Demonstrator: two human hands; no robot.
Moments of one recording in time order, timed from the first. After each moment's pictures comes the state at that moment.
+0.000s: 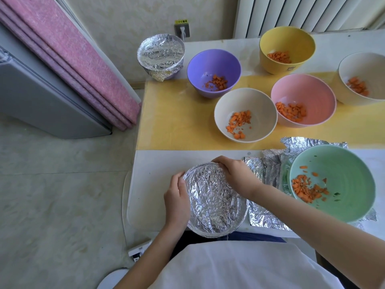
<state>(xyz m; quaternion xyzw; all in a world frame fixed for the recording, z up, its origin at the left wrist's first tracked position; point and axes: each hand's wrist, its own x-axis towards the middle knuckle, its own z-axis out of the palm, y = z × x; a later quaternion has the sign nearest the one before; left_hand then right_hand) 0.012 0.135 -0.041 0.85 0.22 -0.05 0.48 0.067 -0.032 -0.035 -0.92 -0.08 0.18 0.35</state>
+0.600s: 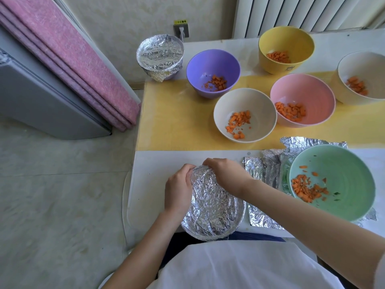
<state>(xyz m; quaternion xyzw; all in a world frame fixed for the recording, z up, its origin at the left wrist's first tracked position) 0.041 0.139 -0.033 0.94 0.06 -0.06 0.34 0.078 -0.015 -0.034 -0.95 -0.16 0.20 0.19</state>
